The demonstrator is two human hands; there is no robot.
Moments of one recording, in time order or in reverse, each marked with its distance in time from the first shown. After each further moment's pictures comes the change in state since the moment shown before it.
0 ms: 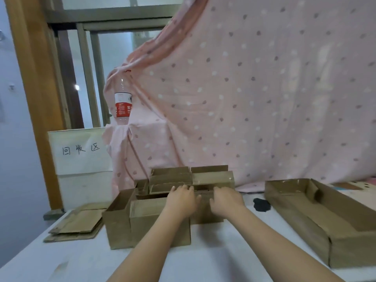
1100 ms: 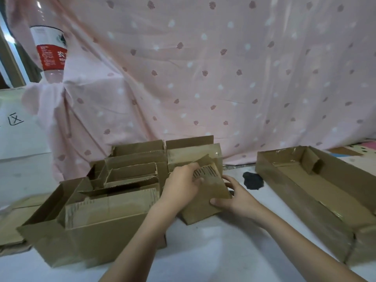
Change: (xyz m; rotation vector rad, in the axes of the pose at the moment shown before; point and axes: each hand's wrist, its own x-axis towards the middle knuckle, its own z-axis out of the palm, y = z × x) left_hand 0.081 0.045 0.048 -0.519 0.137 0.099; right_hand 0.065 0.121 0.113 1.135 -0.142 0.103
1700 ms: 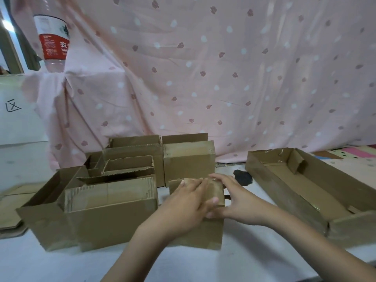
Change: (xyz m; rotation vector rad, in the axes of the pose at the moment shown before) left_hand -0.074 0.029 -0.012 0.068 -0.355 0.147; right_hand -0.067 -0.047 -0.011 -0.410 -0.163 -0.172
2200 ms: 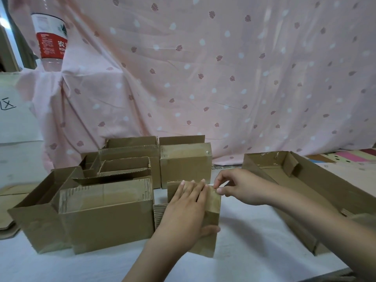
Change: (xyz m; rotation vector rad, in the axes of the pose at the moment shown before) left_hand -0.003 0.006 0.025 0.288 0.124 0.066; right_hand 0.014 -0.021 -0.043 -0.236 -0.048 0.091
